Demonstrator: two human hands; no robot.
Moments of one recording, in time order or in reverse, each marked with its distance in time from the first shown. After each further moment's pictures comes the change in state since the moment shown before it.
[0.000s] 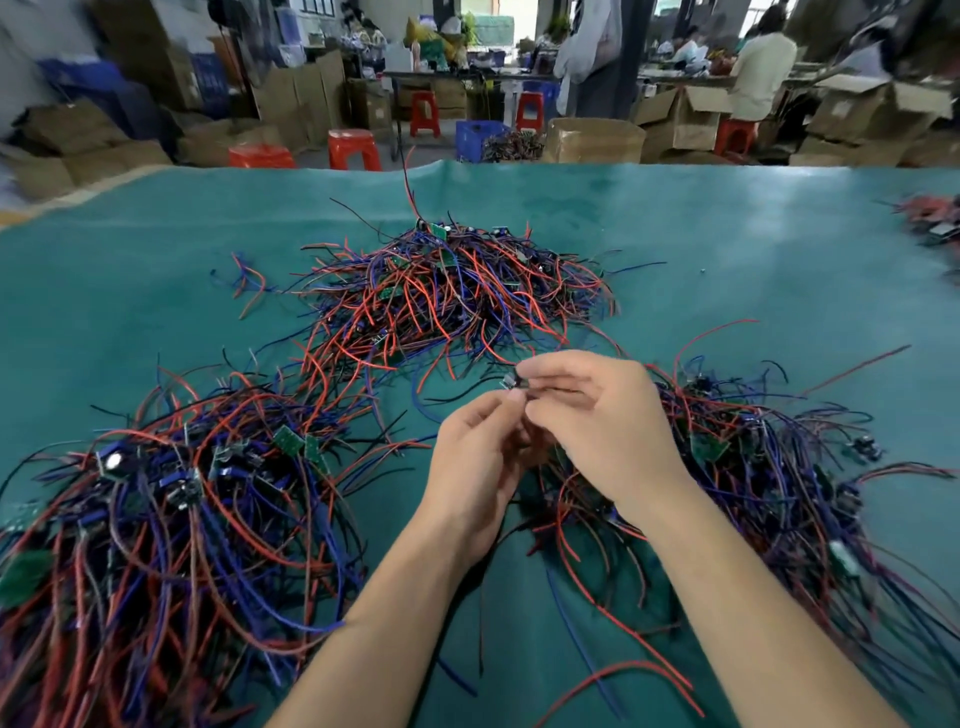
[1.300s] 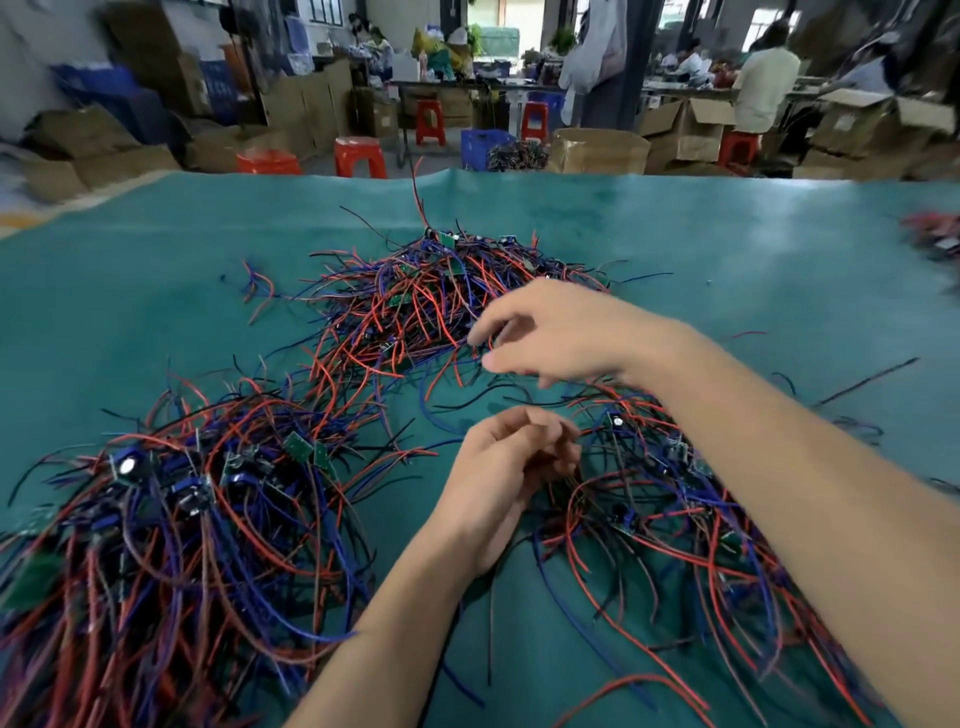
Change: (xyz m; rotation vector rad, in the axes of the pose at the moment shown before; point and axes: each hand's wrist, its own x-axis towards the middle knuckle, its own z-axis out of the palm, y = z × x) left_hand -0.006 0.003 0.002 0.107 -0.139 -0.020; right_hand 0.084 -0.063 0.000 -0.611 -0.627 -0.061
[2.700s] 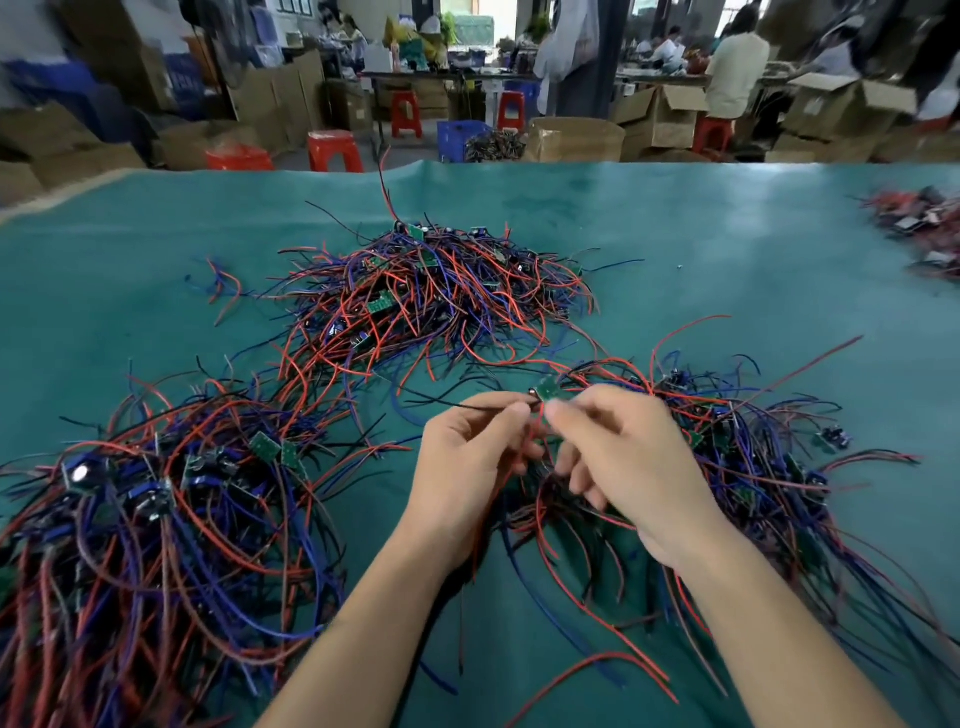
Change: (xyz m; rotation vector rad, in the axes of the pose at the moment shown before) left_hand 0.000 -0.007 0.000 0.144 0.135 0.141; right_hand -0.098 0.049 0.082 0.695 0.529 0.248
